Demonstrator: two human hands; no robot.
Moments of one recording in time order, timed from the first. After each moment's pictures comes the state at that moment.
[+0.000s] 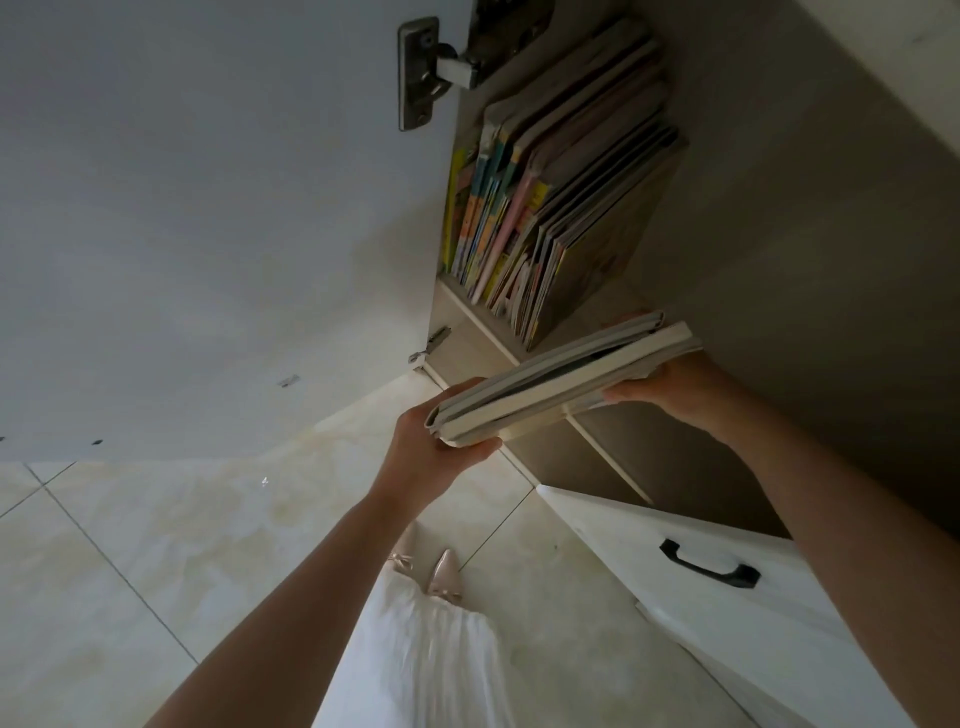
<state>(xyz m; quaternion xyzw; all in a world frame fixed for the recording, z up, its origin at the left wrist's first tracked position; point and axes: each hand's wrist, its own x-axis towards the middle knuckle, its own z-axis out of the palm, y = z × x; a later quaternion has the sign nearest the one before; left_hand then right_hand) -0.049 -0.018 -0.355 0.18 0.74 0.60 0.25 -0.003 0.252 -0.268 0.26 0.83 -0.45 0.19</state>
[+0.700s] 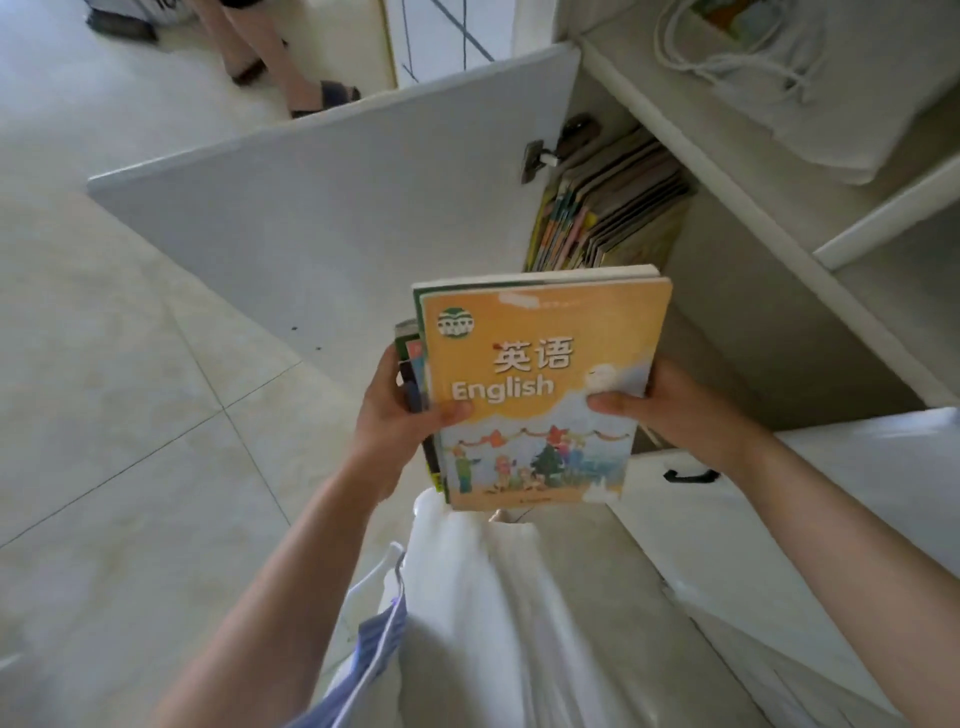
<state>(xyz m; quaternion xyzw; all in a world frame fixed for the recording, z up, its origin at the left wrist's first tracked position) 0.033 -0.152 -0.136 -0.06 0.67 0.69 0.26 0.088 0.118 -0.094 0.19 0.75 -0.60 0.23</state>
